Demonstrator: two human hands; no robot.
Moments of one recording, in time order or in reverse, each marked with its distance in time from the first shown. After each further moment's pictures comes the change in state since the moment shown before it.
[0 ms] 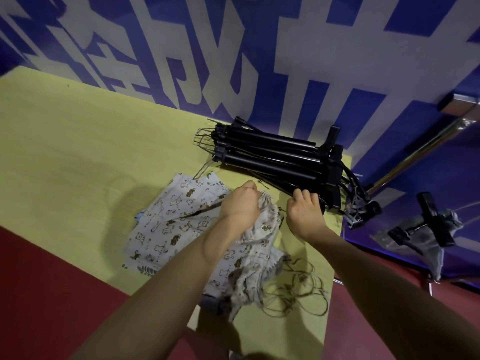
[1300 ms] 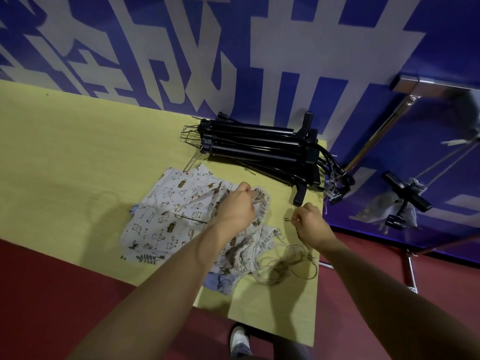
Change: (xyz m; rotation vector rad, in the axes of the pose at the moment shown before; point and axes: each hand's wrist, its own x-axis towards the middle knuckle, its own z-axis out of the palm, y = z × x) left_hand -0.043 -0.001 0.023 -0.038 -0.108 0.099; right_hand -0.089 0.015 0.022 0.682 -0.115 0.241
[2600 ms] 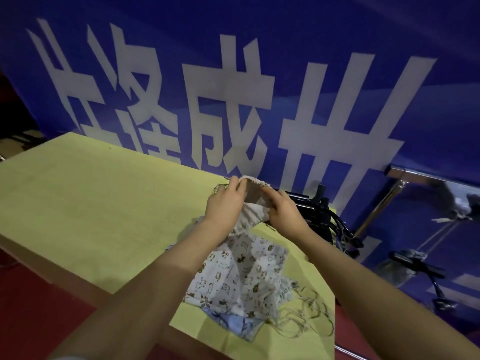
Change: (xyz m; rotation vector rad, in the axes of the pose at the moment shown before) left_hand -0.059 -0.022 -0.142 0.447 0.530 -0.008; right_hand 0.007 -0.205 -0.103 0.219 0.223 -0.377
